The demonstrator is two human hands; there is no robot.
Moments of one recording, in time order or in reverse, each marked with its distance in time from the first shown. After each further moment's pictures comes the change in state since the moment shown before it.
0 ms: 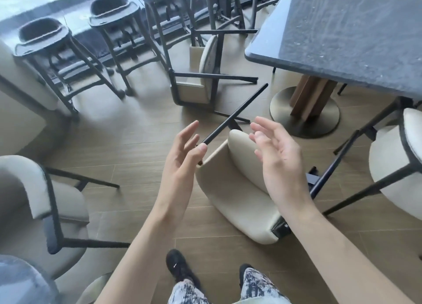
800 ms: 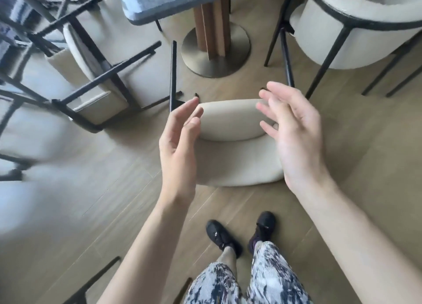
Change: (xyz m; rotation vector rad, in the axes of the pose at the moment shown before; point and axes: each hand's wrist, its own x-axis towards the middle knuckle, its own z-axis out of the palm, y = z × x) left_hand 0.174 -0.077 -0.053 -0.046 -0.582 -0.091; right_hand 0.040 0.065 0.111 0.167 0.830 0.088
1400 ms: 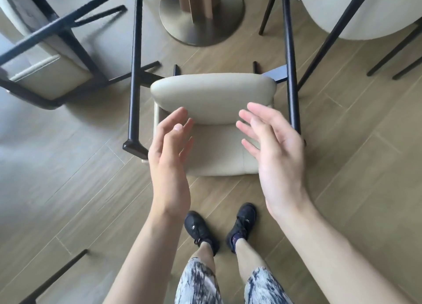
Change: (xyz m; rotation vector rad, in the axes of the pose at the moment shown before) left_hand 0.024 -0.147 0.047 -0.111 0.128 -0.261; right_hand 0.053 0.135 -0.041 0.049 0.016 0.186
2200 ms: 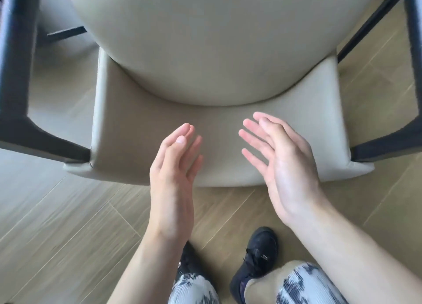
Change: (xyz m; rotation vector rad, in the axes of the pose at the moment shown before) left_hand 0.137 -0.318 -0.070 -0.128 0.006 -0.227; right_hand 0.159 0.317 -0.033 0.050 0.055 0.274
